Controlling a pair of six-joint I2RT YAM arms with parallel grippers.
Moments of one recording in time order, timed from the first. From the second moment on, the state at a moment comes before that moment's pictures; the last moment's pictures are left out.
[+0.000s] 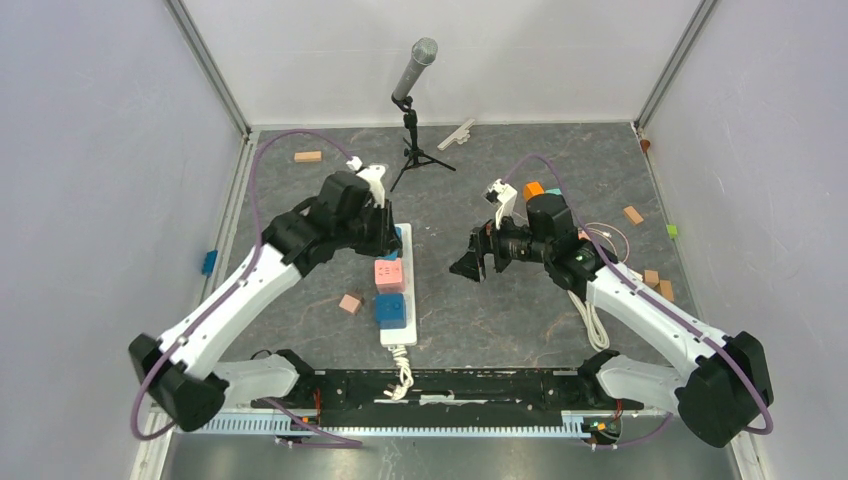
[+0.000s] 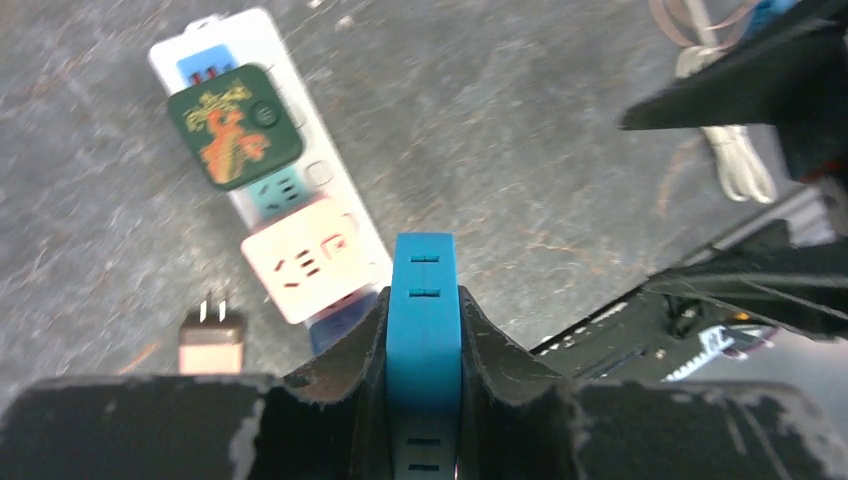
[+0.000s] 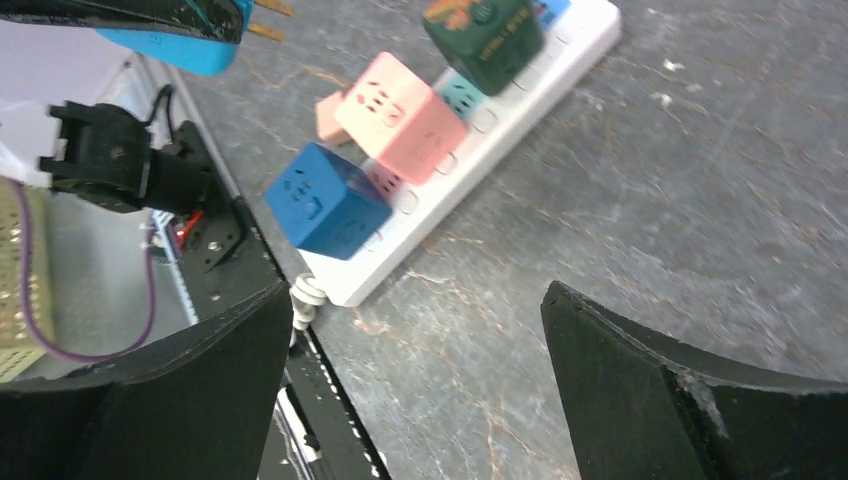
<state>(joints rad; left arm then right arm) -0.65 1.13 1.17 -0.74 0.08 -0.41 0.58 1.13 0.80 -0.13 -0.56 0.25</state>
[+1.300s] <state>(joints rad) -0.58 1.51 1.26 -1.02 -0.08 -0.68 0.57 1.16 0.76 -0.29 -0.36 0.20</state>
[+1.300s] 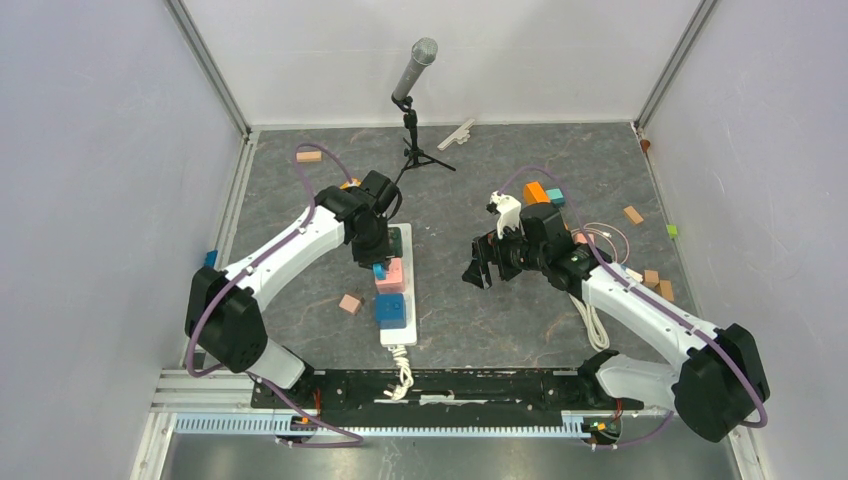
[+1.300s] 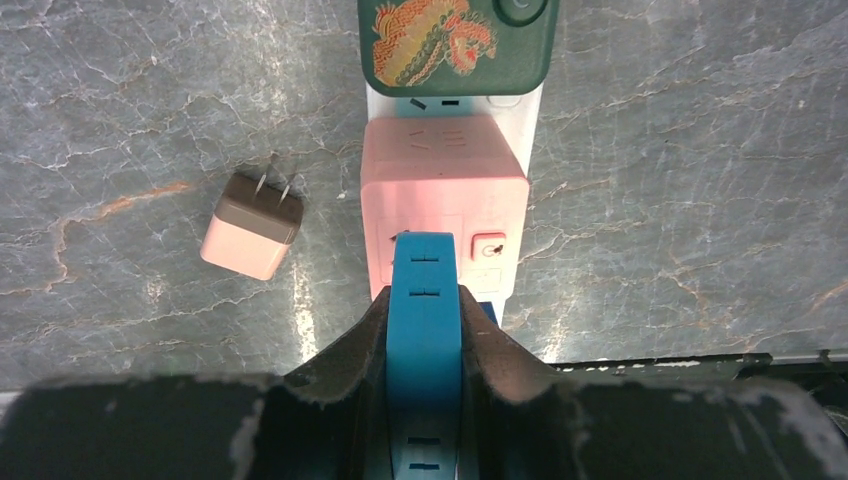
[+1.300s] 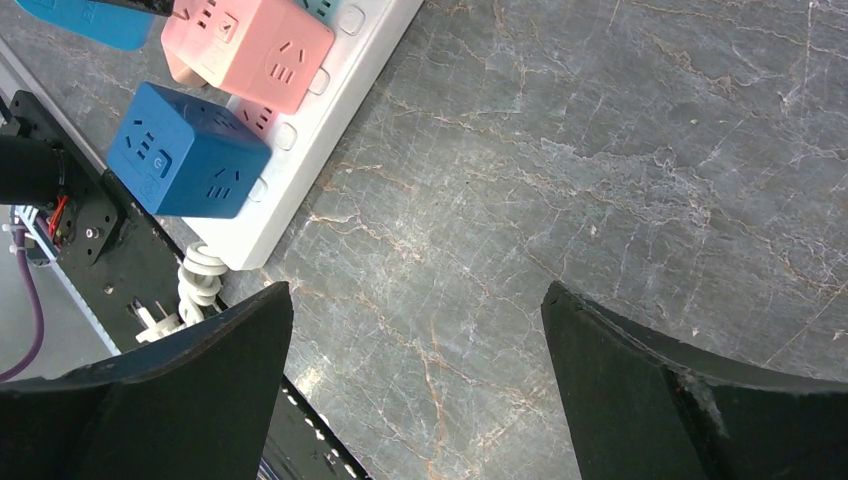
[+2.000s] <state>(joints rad) -0.58 1.51 1.24 -0.97 -0.04 -0.69 0.57 1.16 0.75 -0.29 -0.35 0.20</state>
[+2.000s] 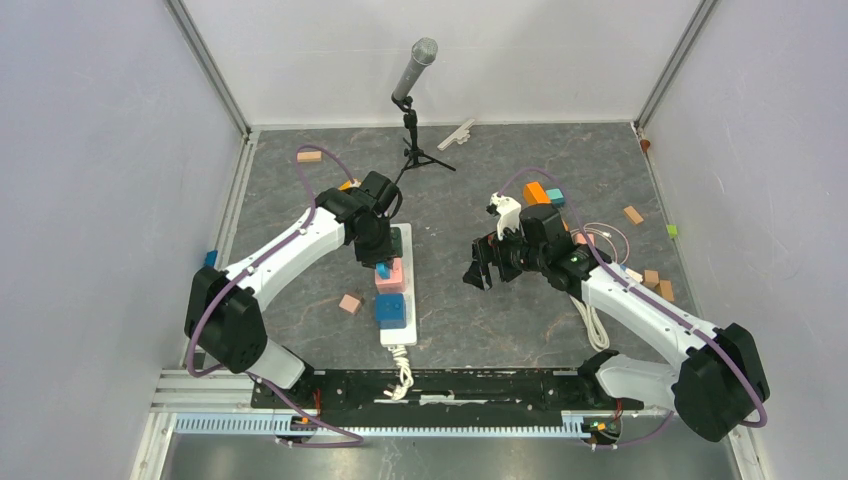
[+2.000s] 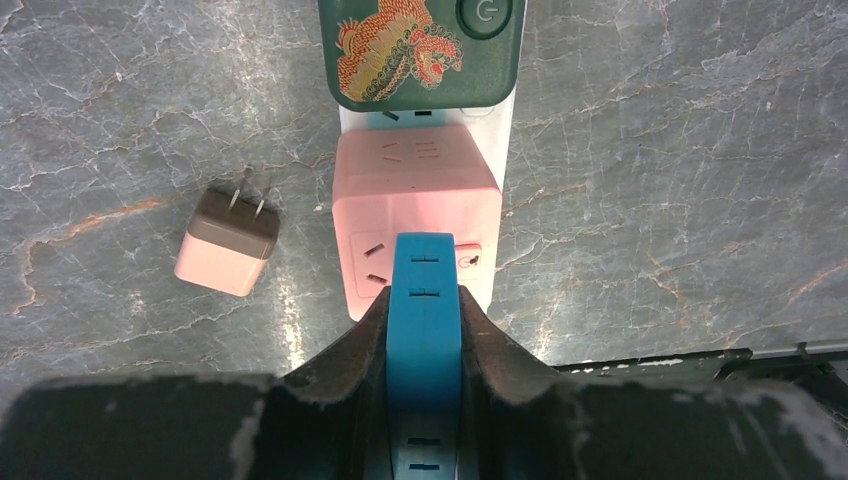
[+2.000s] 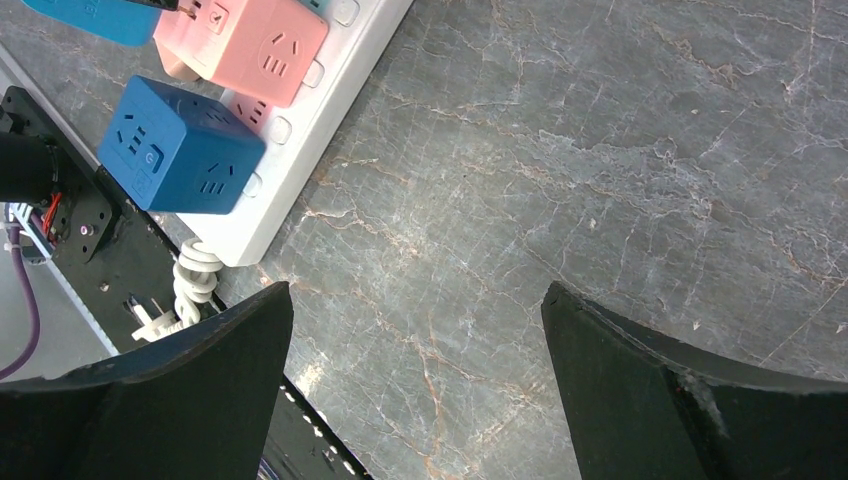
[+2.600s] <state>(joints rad) -0.58 1.51 1.21 -0.95 -0.04 -0.69 0.57 1.16 0.75 -0.29 -0.35 0.20</state>
